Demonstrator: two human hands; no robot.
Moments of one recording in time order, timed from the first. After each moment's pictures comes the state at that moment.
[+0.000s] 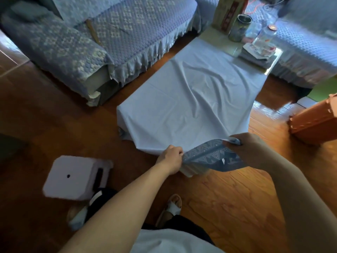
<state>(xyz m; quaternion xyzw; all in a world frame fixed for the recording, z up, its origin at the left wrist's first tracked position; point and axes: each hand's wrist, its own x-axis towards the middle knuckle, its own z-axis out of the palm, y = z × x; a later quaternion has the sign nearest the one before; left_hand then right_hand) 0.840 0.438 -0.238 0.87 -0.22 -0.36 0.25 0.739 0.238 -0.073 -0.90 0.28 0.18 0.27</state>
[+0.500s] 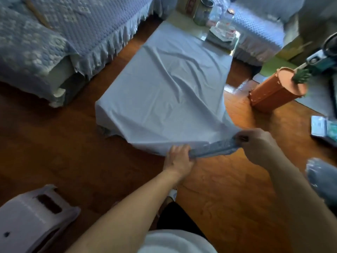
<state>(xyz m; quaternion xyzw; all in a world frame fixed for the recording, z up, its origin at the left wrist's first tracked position) 0.807 0.501 -0.249 0.83 -0.38 -0.30 0.27 0.706 0.348 -0.070 -0.87 0.46 0.11 0.15</state>
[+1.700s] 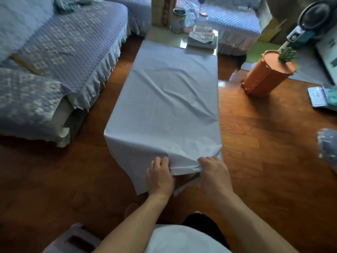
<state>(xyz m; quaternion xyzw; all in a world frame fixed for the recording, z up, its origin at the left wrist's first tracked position) 0.894 0.595 -0.261 0.89 -0.38 -0.13 0.23 0.762 0.488 -0.177 -0.89 0.45 0.02 0.13</state>
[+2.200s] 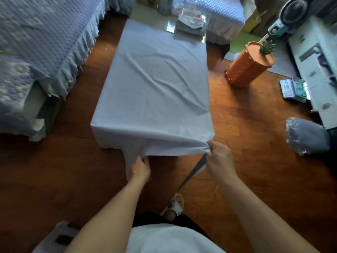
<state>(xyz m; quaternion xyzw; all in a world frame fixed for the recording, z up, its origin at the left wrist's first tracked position) 0.983 0.615 -0.334 0.85 -0.15 -0.44 0.25 0.805 0.487 -0.157 -0.78 0.58 -0.07 0.22</state>
